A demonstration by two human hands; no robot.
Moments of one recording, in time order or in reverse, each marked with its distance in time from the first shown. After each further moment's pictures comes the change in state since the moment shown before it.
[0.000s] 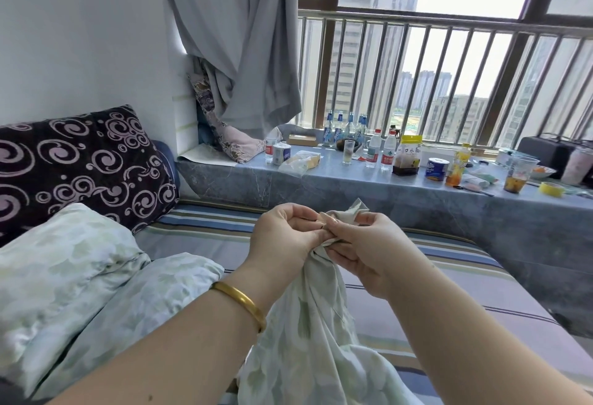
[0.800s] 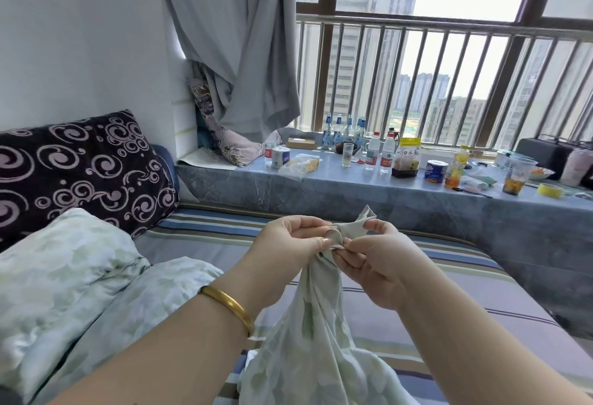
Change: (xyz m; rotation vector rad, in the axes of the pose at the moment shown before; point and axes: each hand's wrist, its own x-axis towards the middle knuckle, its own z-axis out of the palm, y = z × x) left_hand 0.004 -0.007 -0.005 -0.127 -0.240 -0.078; right_hand -0.003 0.003 -0.007 0.187 0.078 0.057
